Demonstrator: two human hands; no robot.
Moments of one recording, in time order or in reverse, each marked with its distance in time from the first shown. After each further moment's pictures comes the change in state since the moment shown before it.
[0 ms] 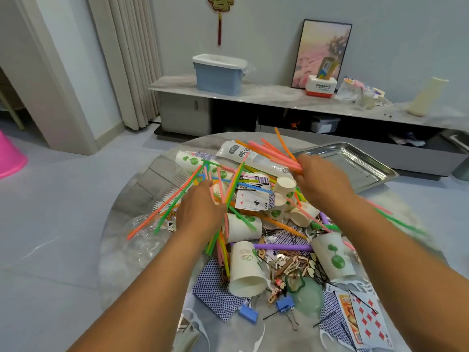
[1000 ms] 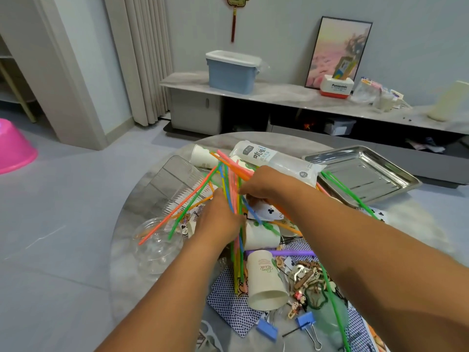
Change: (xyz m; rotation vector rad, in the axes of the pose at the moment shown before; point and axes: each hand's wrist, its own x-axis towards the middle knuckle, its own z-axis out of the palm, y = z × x) left_hand 0.014 -0.013 0.009 -0.140 -0.250 -0.106; right_hand 0.052 -0.133 0.040 0.352 -0.630 0.272
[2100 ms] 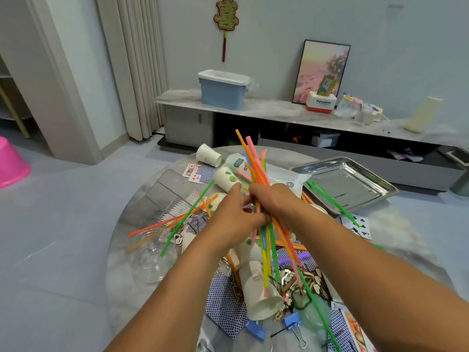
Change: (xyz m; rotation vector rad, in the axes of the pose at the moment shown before) left_hand -0.036 0.050 -0.008 -0.496 -0.247 0.216; right_hand -0.056 0.034 -0.015 0.603 0.148 0.106
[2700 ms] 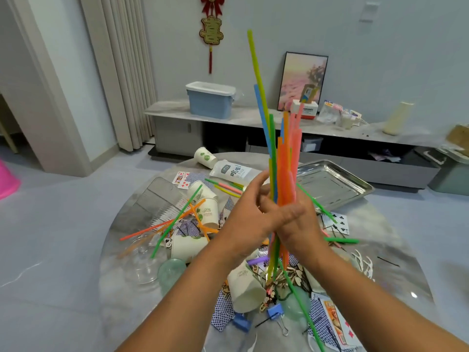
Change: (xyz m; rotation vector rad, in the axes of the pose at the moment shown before) left_hand -0.044 0.045 0.051 -0.233 -0.139 0.232; right_hand -0.090 0.043 -0.048 0.331 0.082 -0.676
